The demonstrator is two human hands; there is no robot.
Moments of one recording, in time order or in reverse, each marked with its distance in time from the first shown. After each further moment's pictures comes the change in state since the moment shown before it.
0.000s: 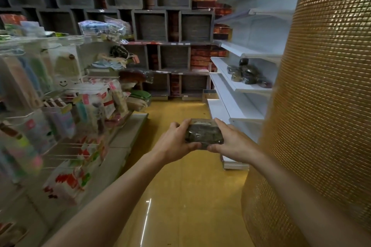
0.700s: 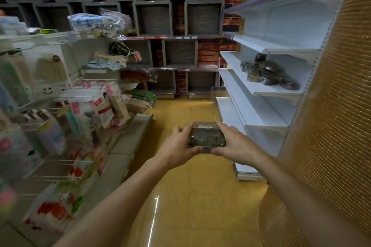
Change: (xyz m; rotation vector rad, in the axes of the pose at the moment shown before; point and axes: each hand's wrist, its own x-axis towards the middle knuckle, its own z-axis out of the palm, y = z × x) left_hand 0.189 -0.110 0.030 -0.005 -0.038 -0.058; right_hand 0.221 0.064 0.045 0.018 -0.044 -0.012
